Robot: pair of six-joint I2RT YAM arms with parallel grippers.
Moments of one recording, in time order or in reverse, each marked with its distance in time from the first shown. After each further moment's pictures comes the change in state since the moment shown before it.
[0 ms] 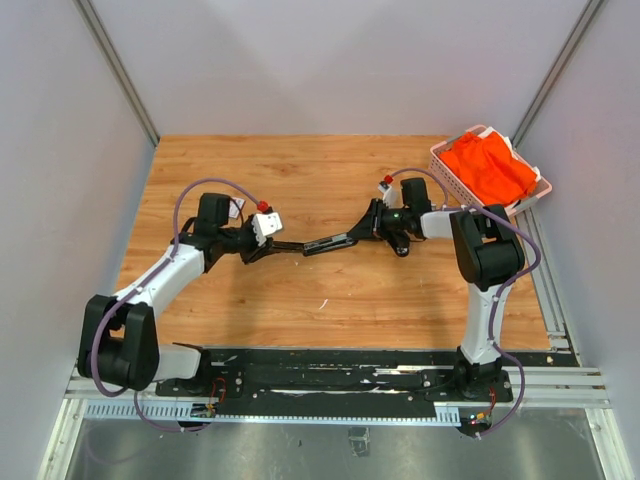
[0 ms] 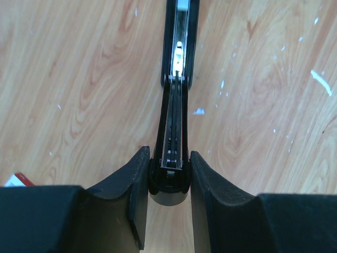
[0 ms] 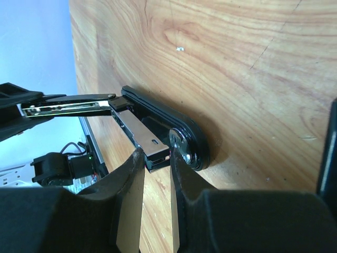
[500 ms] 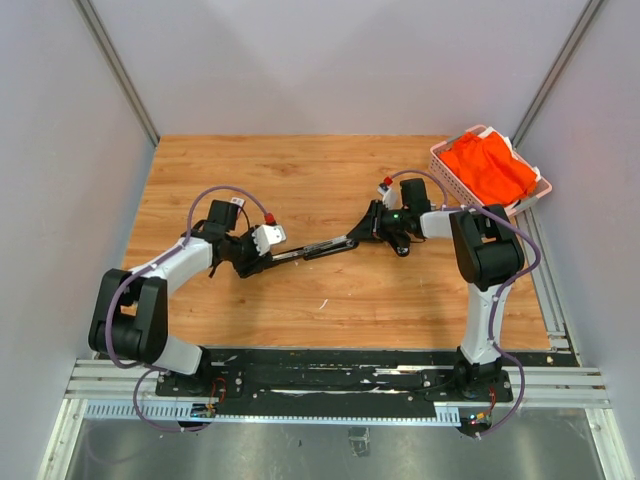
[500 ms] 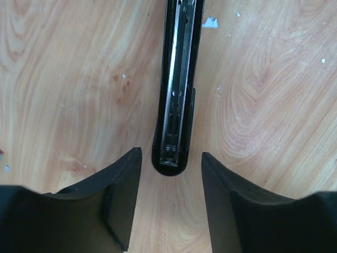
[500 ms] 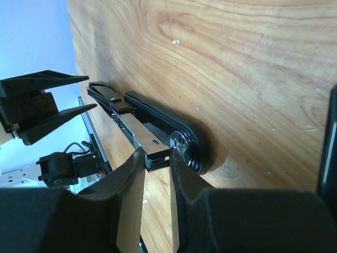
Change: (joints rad) left arm 0.001 0.136 -0.002 -0.128 -0.230 0.085; right arm -0.005 0.001 0.006 -0.027 -0.002 0.010
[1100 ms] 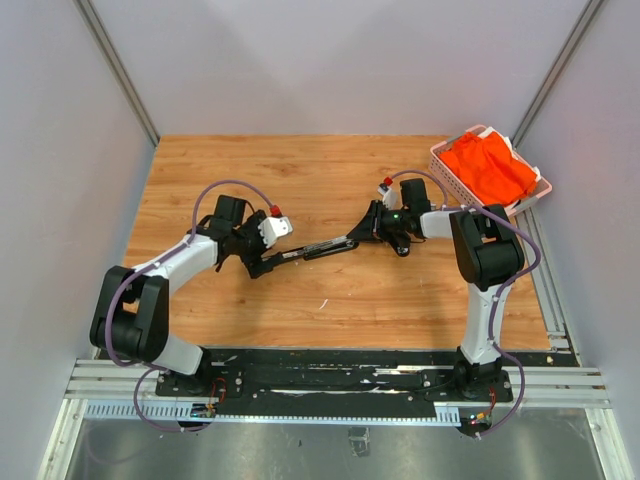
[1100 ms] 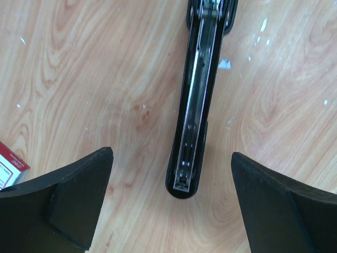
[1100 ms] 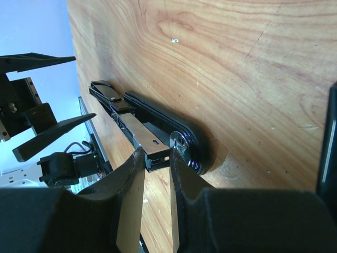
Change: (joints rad) left arm -0.043 0.021 0.034 0.053 -0.040 -0.076; right arm 0.000 0.000 0.000 -0.011 0.001 0.003
